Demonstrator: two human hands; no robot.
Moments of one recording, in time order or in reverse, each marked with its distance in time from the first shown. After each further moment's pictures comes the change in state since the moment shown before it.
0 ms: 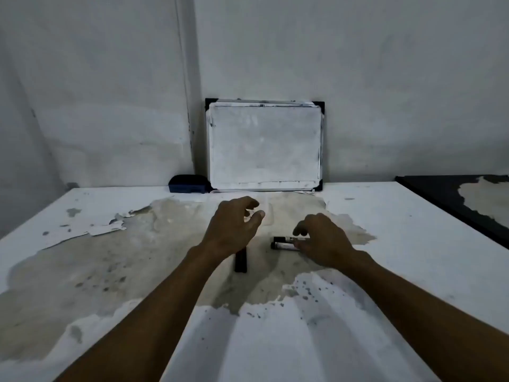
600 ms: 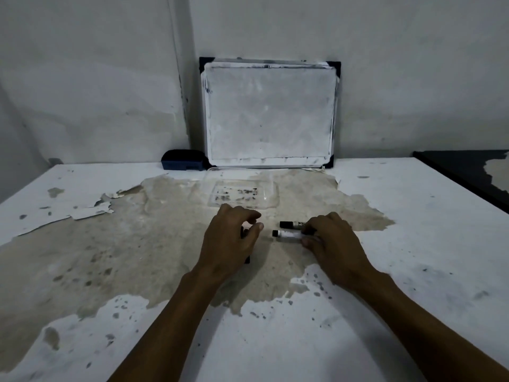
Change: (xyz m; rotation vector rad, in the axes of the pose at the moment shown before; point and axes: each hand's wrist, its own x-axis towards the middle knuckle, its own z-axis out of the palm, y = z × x) left_hand -0.030 -0.042 0.032 0.035 0.047 0.044; right_hand -0.020 0.009 0.036 0.108 0.199 -0.095
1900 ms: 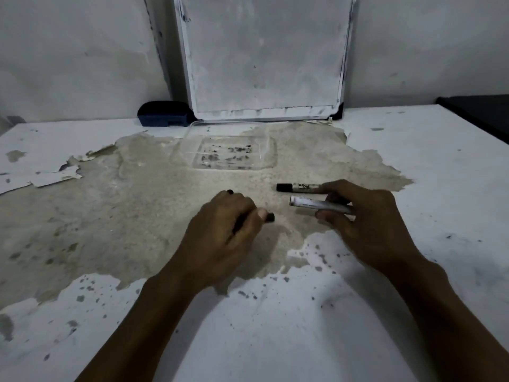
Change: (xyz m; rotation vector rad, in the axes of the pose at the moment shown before) left_hand -0.027 0.021 -0.008 -0.095 -0.235 -0.012; right_hand -0.017 0.014 -0.015 0.185 0.075 0.038
